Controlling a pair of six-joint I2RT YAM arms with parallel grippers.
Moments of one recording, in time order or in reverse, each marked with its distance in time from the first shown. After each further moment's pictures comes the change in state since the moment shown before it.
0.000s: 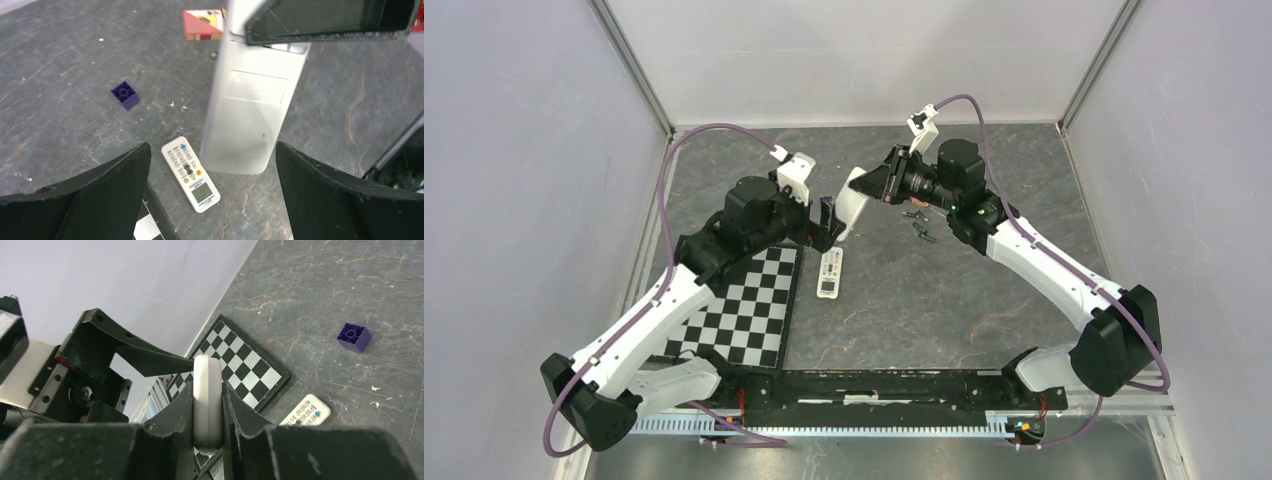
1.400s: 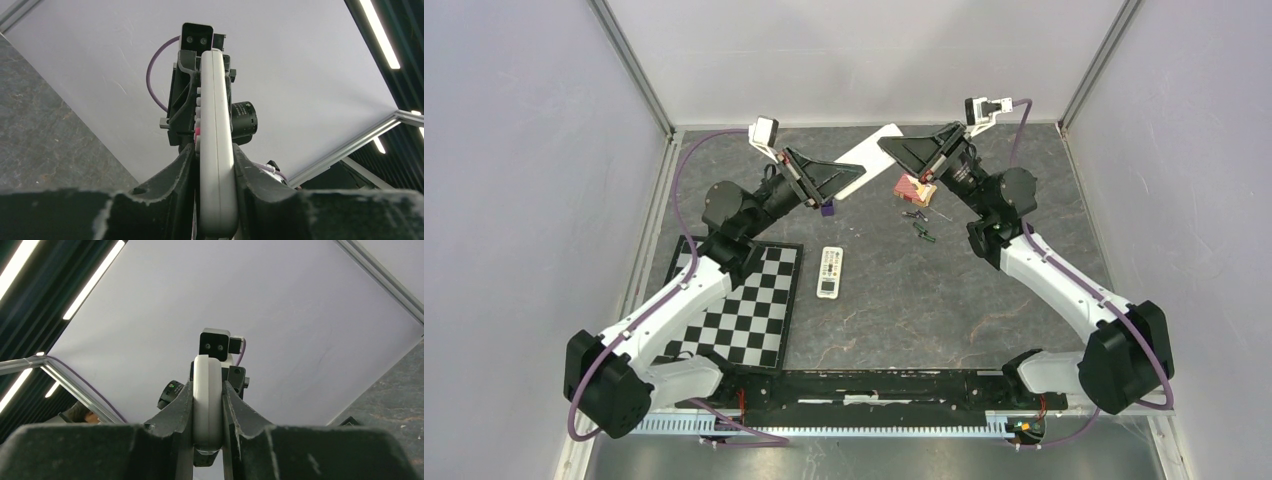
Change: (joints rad) left arm 0.087 0.079 -0.161 1.076 0.379 -1.139; right arm -0.104 -0.090 -0.190 0.815 -0.035 0.562
